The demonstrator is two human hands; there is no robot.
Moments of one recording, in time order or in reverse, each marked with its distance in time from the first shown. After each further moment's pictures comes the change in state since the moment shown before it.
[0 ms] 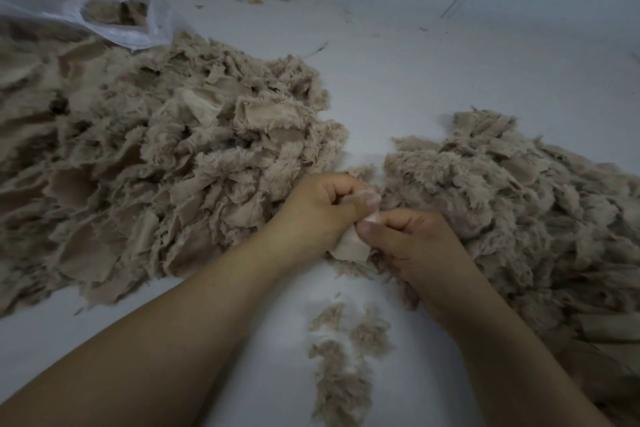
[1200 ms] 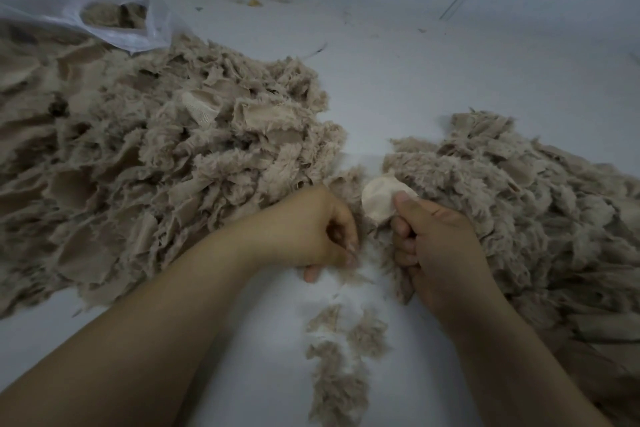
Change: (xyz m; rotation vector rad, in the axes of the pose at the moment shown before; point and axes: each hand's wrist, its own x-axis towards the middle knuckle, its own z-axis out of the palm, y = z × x) left_hand -0.001 0.011 -0.025 0.457 -0.441 -0.212; right_hand 0.014 0.016 -0.009 0.251 0.217 0.007
